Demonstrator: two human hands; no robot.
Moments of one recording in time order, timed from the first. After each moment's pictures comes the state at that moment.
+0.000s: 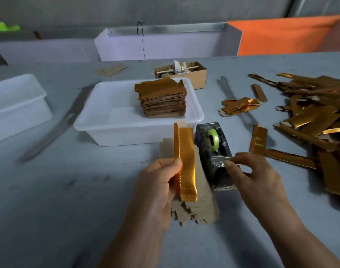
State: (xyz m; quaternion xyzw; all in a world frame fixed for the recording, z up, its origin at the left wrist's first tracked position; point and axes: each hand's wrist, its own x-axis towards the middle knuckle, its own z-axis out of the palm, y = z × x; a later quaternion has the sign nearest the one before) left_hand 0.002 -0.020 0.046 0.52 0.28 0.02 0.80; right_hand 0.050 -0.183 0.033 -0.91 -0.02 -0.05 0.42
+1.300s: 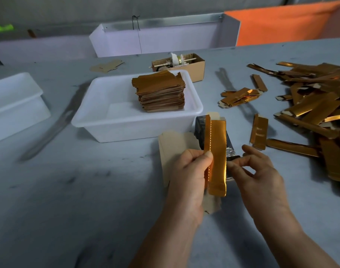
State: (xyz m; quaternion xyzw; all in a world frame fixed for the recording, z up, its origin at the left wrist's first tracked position) left_hand 0.013 -0.064 0.028 0.61 0.21 0.02 0.77; right_hand 0.036 -0.180 0.013 -0.87 0.04 -0.06 0.49
